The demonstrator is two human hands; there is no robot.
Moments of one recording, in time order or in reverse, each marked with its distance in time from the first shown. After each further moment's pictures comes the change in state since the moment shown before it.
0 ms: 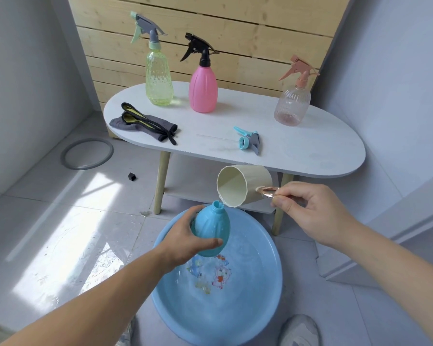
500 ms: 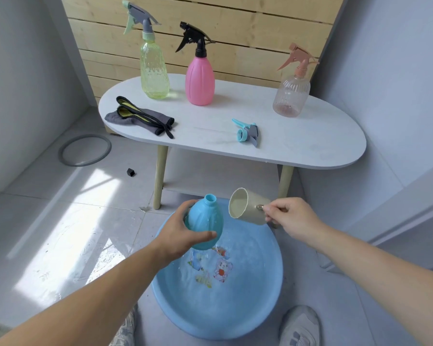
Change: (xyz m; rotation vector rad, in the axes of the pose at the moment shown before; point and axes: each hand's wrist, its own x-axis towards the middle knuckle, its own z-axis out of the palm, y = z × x) left_hand 0.000 -0.006 -0.007 0.004 0.052 -0.003; right_hand 0.008 0.077 0.049 0.011 -0.028 0.406
